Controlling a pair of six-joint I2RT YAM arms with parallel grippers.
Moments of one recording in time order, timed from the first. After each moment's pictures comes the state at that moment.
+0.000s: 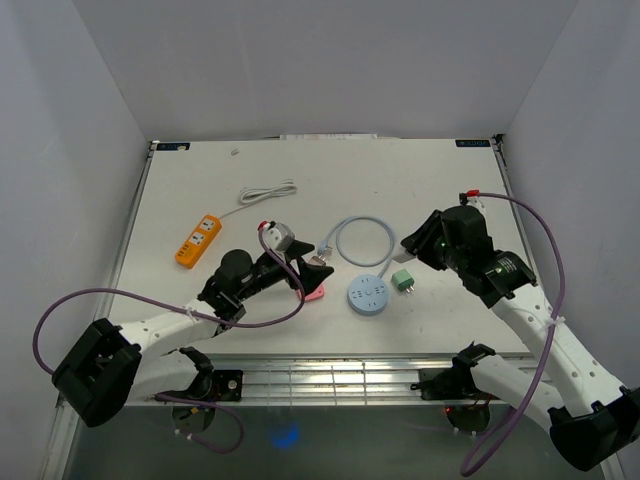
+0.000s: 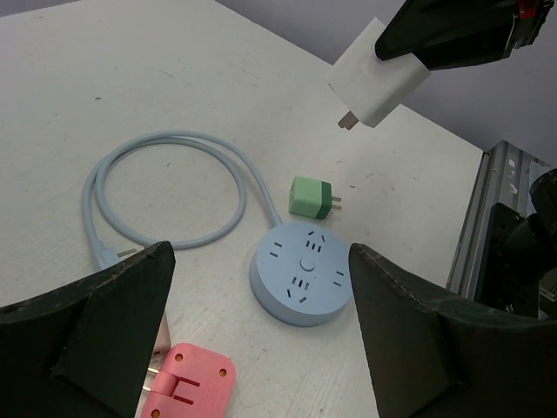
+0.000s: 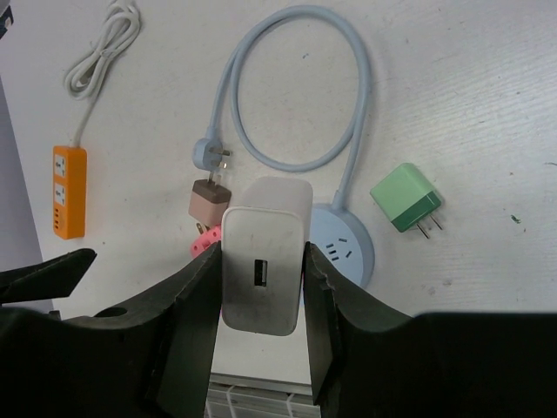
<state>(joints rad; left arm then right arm) -0.71 1.12 0.39 0.75 0.32 -0.23 0.50 0.90 0.92 -0.67 0.14 0.86</state>
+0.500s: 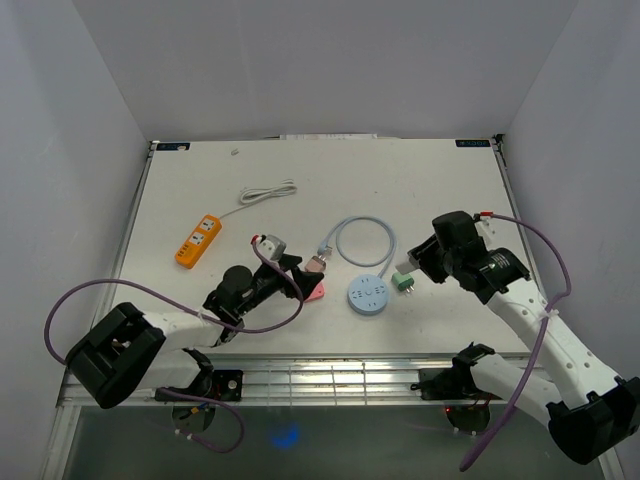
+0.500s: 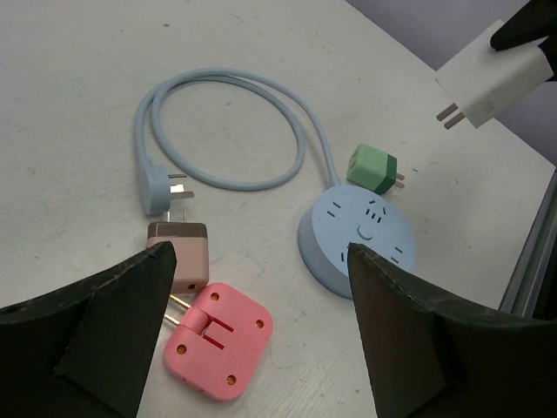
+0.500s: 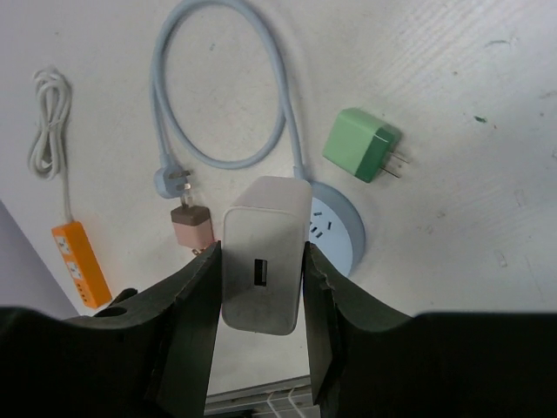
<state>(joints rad) -0.71 1.25 0.23 0.97 0.17 -0.31 0.51 0.92 0.91 -0.82 0.23 1.21</state>
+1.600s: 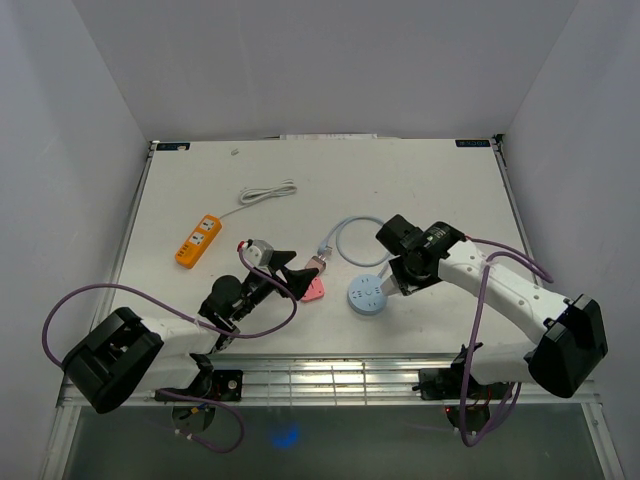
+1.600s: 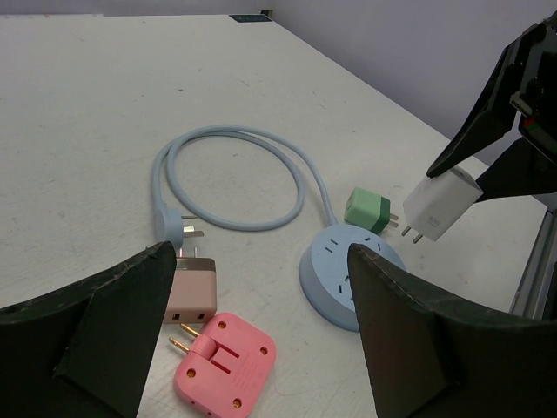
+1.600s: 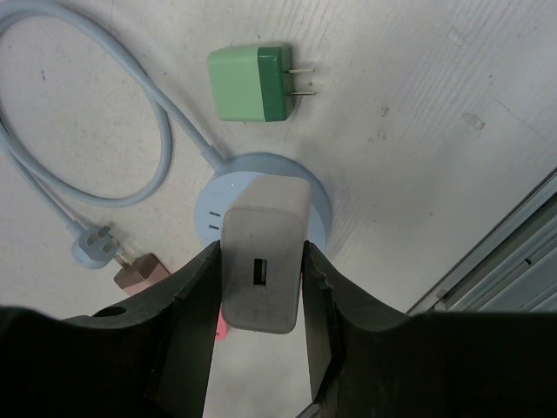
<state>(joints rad) -0.71 1.21 0.14 1.18 0.10 -0.30 0.75 1.29 1.07 -1.18 0.34 1.90</state>
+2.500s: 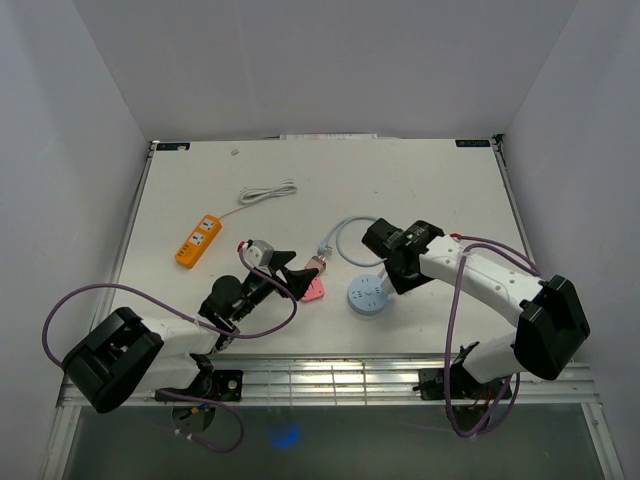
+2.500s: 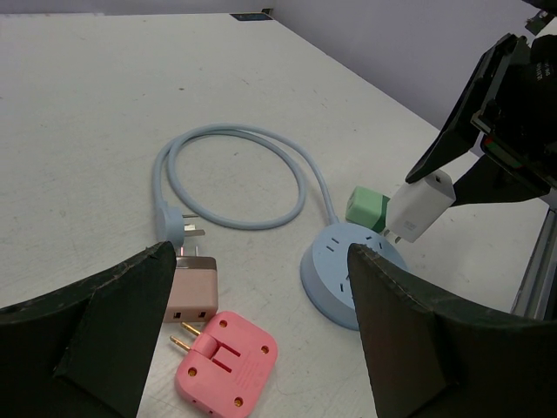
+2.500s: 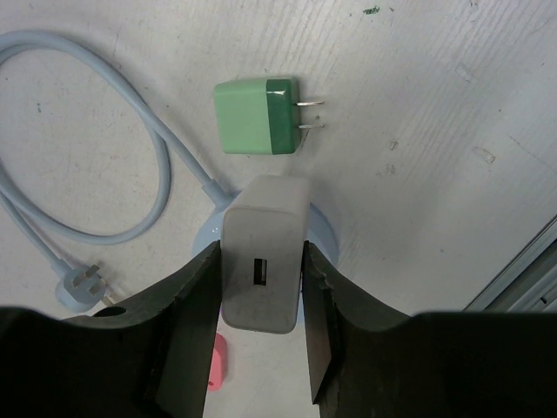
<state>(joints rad) -0.71 1.22 0.14 1.18 0.10 -0.29 0.79 1.41 1.09 -1.18 0.46 1.96</state>
